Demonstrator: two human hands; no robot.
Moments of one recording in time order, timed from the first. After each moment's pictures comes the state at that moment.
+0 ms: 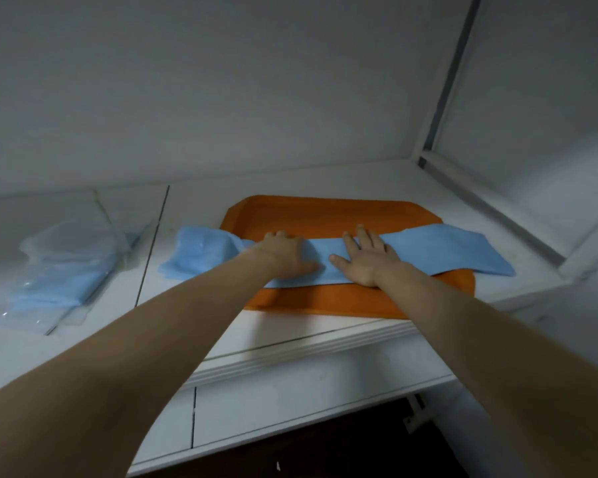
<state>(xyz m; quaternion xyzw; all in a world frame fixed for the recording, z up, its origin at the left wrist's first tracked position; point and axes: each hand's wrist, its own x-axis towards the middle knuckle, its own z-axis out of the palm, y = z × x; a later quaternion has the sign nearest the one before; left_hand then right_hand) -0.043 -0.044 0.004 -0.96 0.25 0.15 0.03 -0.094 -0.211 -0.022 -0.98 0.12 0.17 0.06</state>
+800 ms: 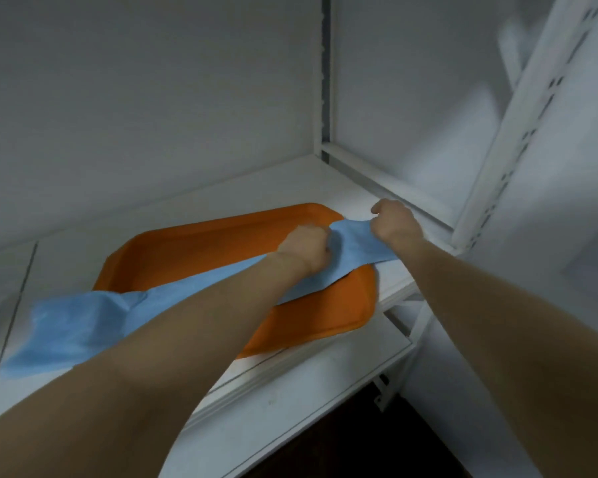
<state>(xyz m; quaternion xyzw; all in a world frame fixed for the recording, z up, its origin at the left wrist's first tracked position) -0.072 -0.238 0.009 -0.90 0.43 0.07 -0.05 -0.138 -0.388 0.004 -0.90 0.37 -0.08 0.23</state>
